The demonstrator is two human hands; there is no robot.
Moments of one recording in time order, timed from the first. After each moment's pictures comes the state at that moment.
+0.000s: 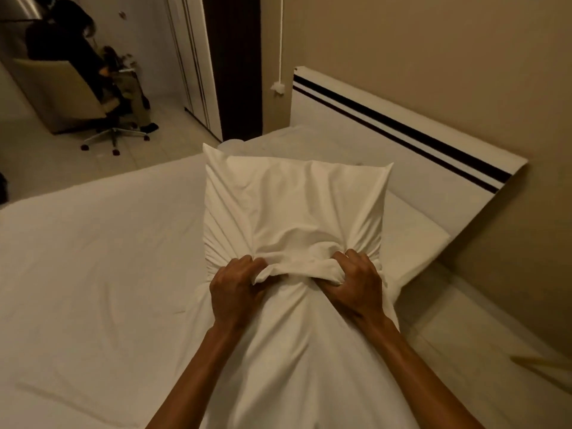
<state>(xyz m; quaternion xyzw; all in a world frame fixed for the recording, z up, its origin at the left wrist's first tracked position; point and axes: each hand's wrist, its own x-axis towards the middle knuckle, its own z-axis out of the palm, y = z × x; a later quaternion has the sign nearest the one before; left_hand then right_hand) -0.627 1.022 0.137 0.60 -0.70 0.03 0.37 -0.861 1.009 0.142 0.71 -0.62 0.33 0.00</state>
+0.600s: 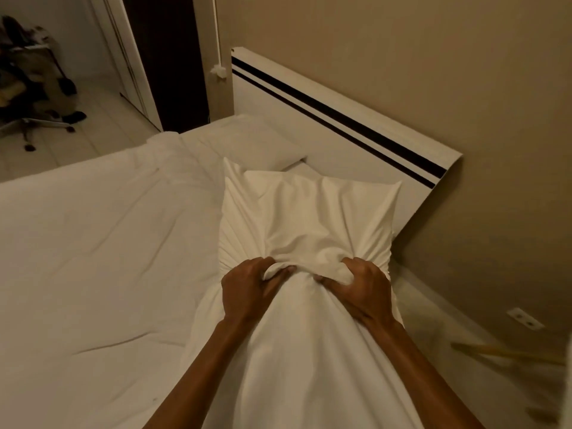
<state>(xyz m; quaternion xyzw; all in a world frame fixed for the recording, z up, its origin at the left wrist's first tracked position) -0.879 0.904 0.113 0.59 -0.71 -0.10 0.38 -1.105 0.930 0.130 0.65 -0.71 0.27 -0.02</state>
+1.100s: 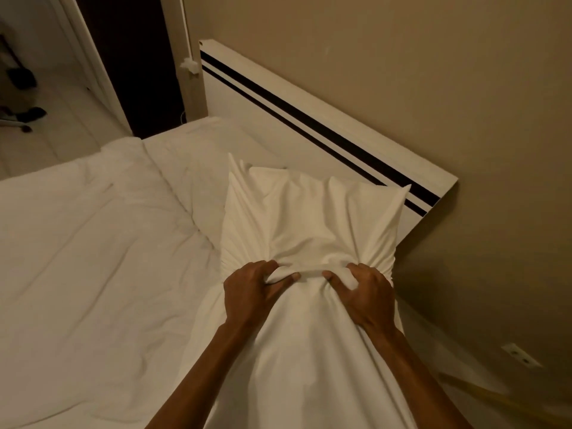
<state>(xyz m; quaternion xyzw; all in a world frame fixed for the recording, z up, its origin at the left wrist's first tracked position) -1.021 0.721 0.111 0.57 -0.72 -0.13 0.38 -1.240 0.752 0.122 0.61 -0.75 0.27 -0.02</state>
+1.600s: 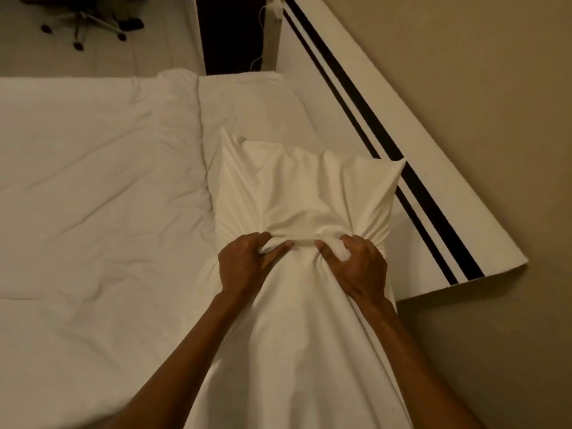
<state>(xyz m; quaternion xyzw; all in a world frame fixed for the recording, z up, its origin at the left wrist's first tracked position) -1.182 0.596 0.072 0.75 -0.56 -0.11 0.33 -1.390 0.536 0.086 0.75 -0.62 0.22 -0.06</state>
